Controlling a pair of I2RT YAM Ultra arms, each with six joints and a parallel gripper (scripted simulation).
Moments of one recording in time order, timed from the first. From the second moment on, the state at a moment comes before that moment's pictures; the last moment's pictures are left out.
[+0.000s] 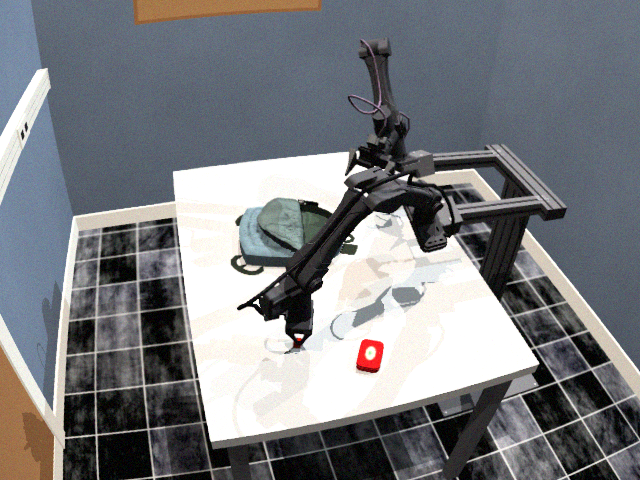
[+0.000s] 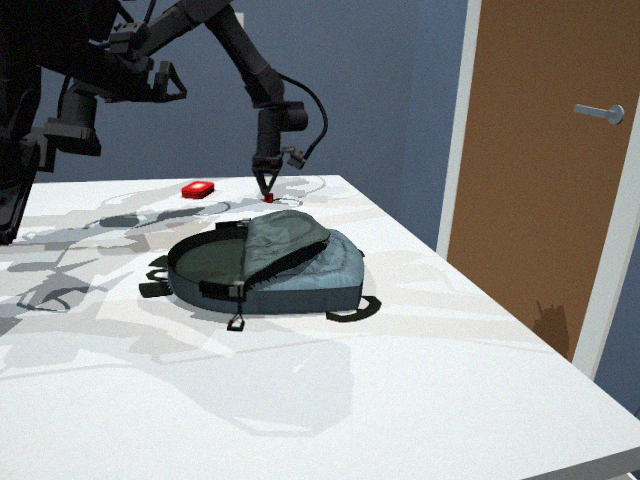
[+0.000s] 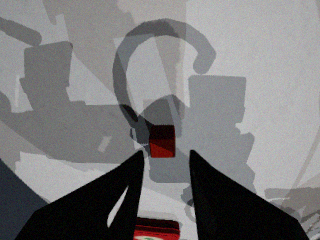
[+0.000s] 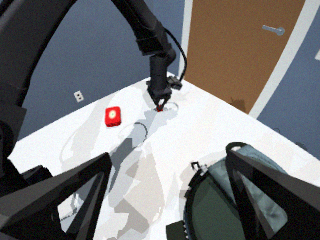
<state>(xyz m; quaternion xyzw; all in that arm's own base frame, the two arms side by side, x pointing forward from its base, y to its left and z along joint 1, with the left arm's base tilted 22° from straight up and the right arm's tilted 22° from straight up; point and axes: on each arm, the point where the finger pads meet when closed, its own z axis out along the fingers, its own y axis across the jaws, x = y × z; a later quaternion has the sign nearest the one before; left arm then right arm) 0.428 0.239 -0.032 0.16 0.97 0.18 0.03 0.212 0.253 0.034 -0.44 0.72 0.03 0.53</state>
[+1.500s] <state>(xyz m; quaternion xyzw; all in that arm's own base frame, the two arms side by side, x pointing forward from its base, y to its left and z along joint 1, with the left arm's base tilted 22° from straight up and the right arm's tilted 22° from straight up) 0.431 0.214 0.045 0.16 0.97 0.20 0.06 0.212 0.253 0.035 -0.44 0.72 0.03 0.53</state>
